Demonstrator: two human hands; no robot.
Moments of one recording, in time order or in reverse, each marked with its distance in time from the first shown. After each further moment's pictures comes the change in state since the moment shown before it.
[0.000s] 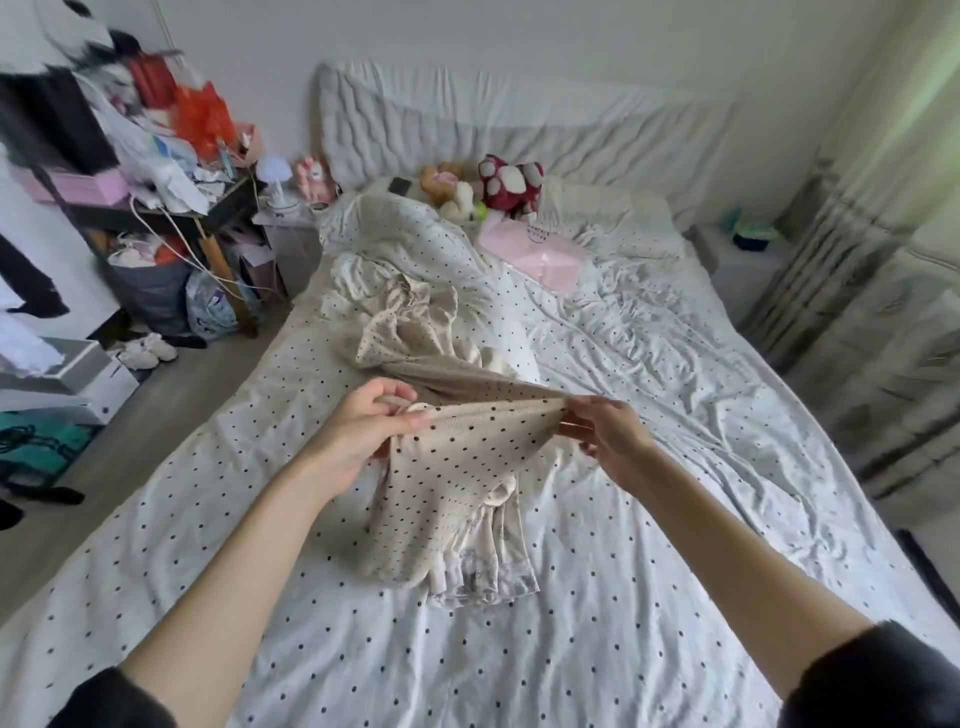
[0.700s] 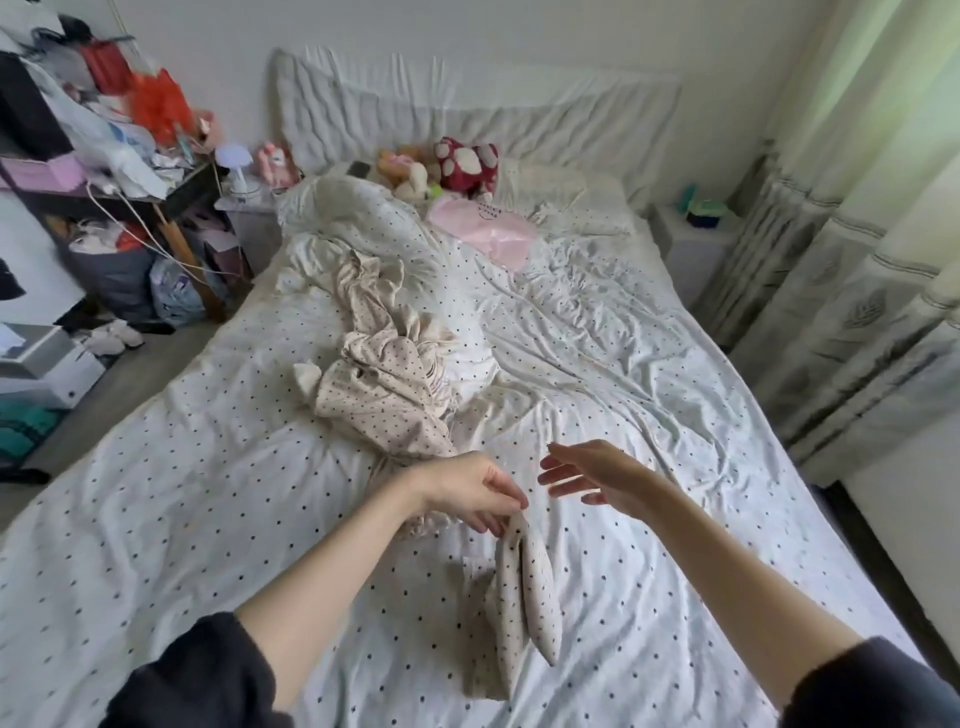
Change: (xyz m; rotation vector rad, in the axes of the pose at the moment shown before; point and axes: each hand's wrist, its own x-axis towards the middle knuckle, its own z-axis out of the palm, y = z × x) left_hand -0.077 -0.036 0.195 0.576 -0.720 -0.086; right_hand -0.075 0.068 -0.138 -0.478 -0.229 0.239
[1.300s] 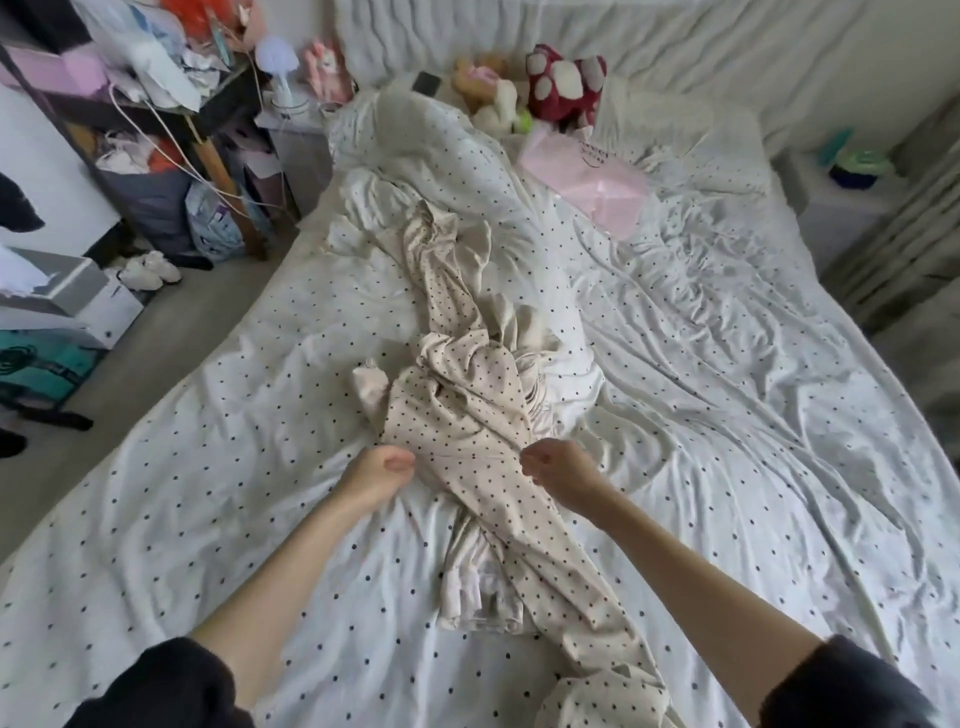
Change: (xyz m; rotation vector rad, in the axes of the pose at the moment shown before) left_hand 0.066 -0.227 -0.202 -0.257 0.638 -0.370; right_hand 0.216 -0.114 0.131 -0.406 0.063 -0.190
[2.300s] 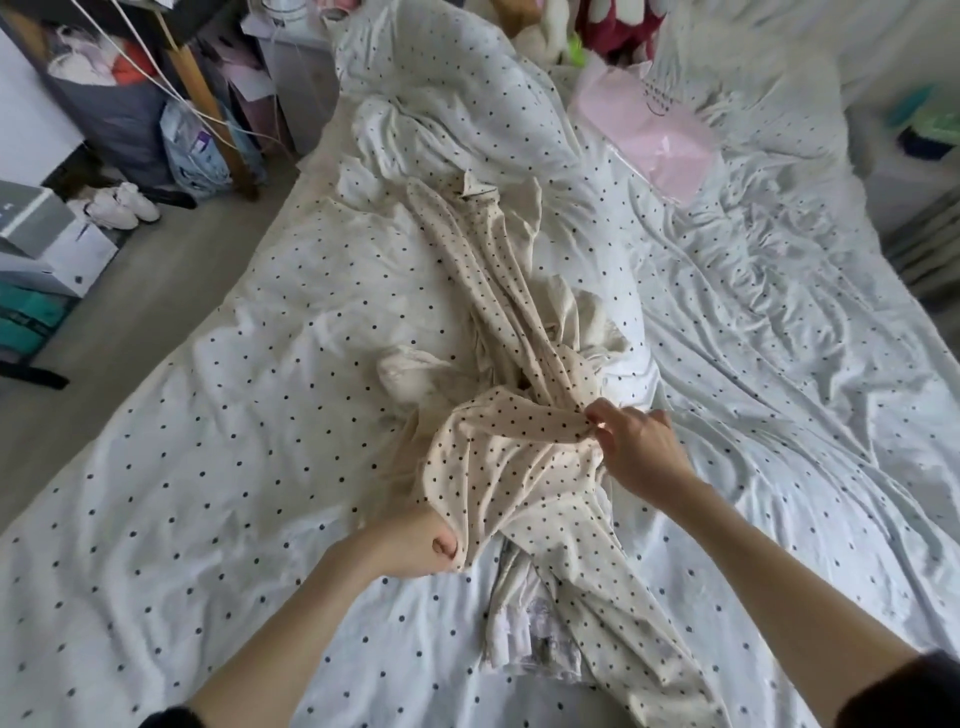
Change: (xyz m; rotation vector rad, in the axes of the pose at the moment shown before) left_hand 0.064 -0.051 -0.012 0.470 -0.628 0.300; right_hand 0.106 0.002 0.003 -0.600 0.233 -0.303
